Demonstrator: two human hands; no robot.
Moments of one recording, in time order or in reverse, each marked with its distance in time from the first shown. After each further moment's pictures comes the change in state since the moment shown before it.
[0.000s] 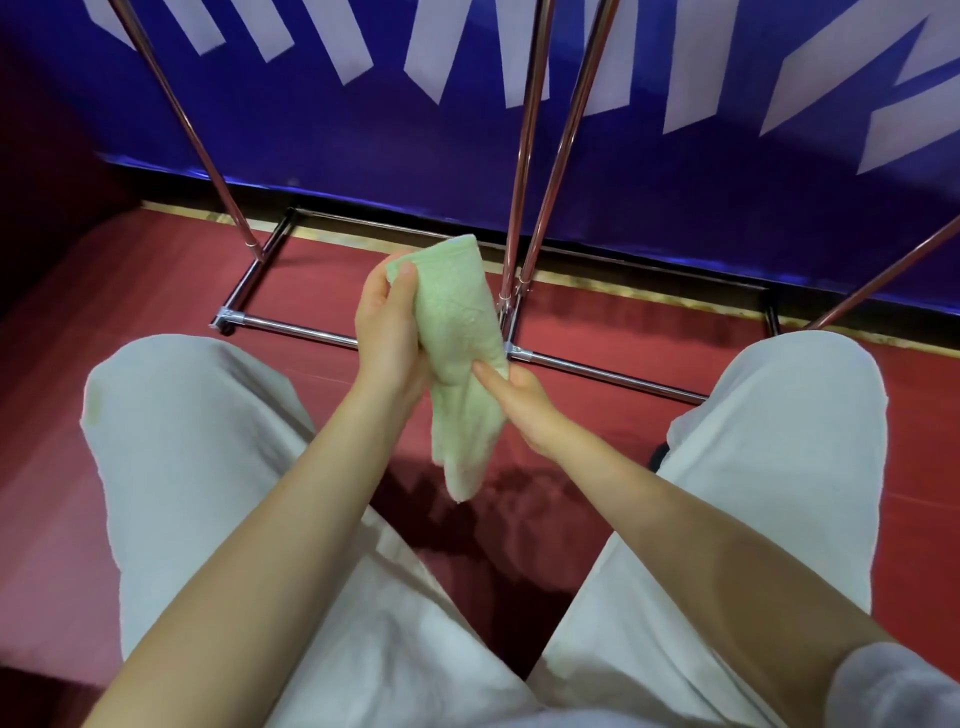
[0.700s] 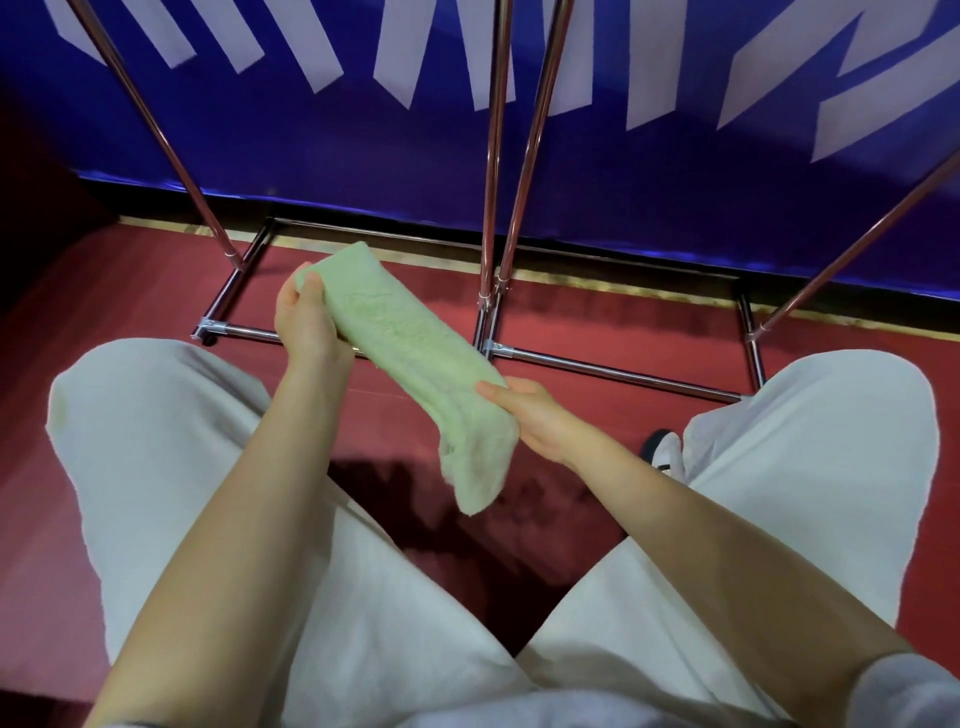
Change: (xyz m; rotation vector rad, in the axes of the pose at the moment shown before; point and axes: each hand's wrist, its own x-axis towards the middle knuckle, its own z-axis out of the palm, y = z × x) left_hand 0.036 0.001 -0.041 -0.062 0.327 -0.082; right_hand -0.038 0.006 -0.038 0.212 -0.171 0.152
